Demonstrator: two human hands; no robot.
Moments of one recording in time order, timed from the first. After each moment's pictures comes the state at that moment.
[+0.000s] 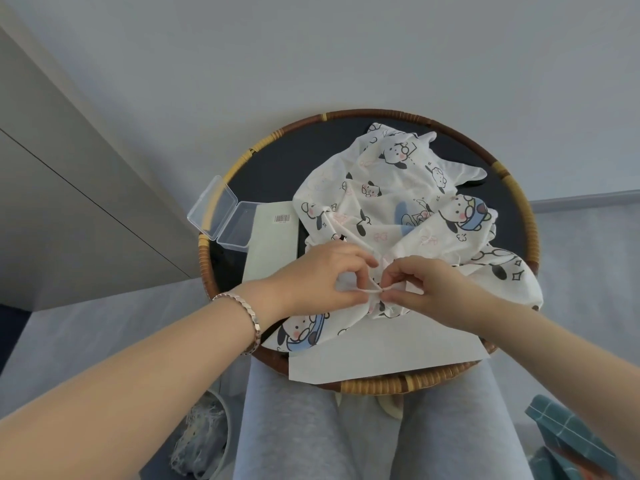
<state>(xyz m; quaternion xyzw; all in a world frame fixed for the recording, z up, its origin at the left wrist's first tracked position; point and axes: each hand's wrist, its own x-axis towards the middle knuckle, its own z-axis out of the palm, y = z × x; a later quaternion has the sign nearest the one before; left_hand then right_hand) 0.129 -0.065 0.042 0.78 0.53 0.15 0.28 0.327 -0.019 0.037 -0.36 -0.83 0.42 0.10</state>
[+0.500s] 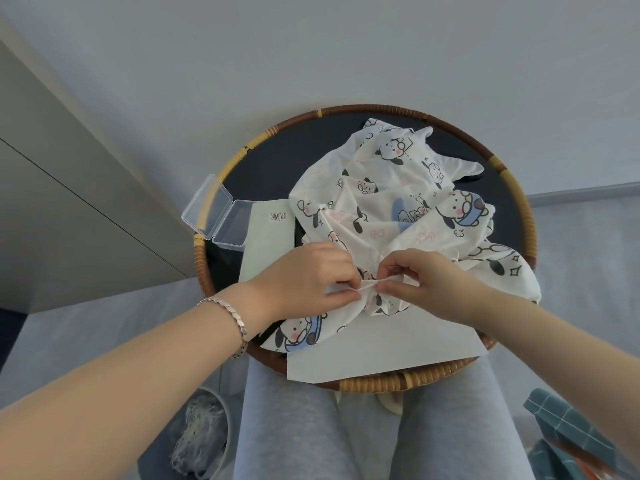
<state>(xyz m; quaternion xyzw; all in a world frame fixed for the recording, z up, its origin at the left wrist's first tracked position) 0.122 -0.070 0.040 0.86 0.47 0.15 0.14 0.325 -0.015 0.035 -0.36 -0.83 0.41 0.10</state>
